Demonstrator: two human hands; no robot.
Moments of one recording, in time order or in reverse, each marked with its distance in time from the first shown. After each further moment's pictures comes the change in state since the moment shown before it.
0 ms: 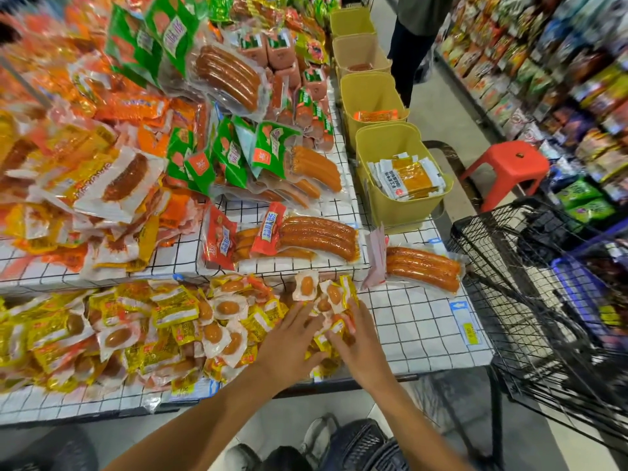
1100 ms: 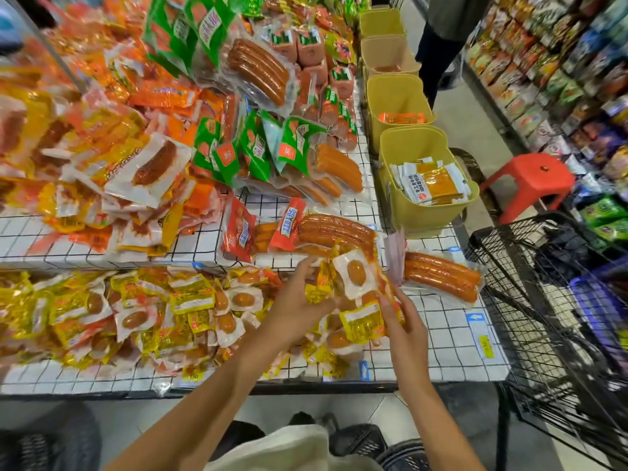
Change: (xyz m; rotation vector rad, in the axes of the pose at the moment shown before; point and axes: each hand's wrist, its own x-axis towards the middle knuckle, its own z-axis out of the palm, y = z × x) left_hand 0.006 0.006 -0.088 -0.997 0.248 -0.280; right_hand 0.001 -0.034 -0.032 0.482 0.296 0.127
